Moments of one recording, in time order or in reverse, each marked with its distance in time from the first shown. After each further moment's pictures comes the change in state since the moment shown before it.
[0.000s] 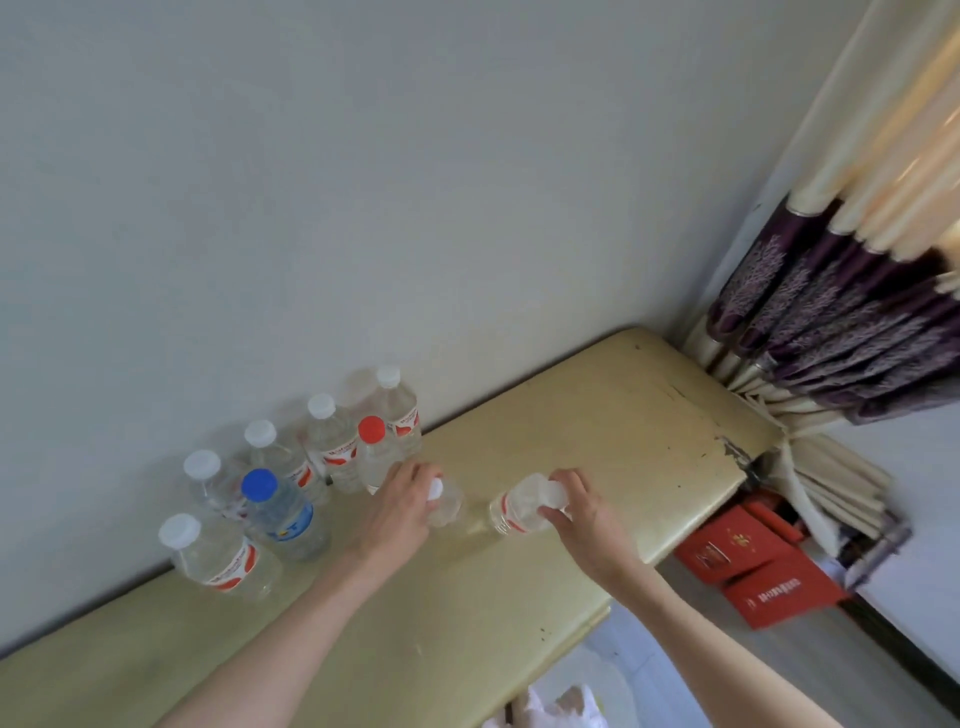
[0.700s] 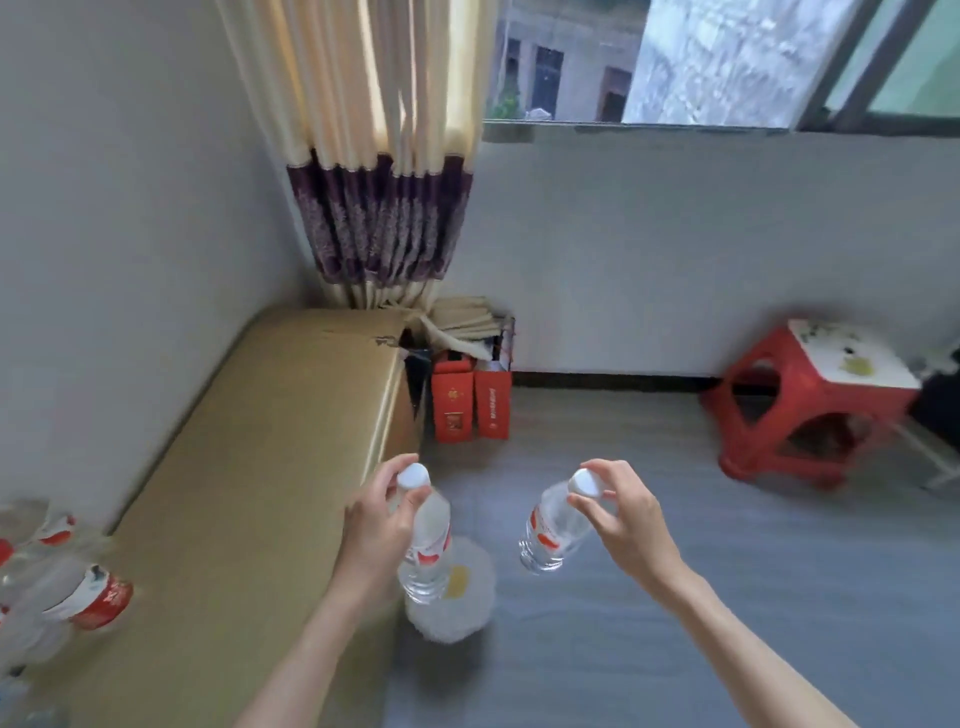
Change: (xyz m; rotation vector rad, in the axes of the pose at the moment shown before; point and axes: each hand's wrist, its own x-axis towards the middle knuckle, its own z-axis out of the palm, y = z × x) left_hand -0.173 0.199 0.053 -0.555 -0.385 0.389; right_hand -0.411 0.002 -0.055 0.156 0.869 0.660
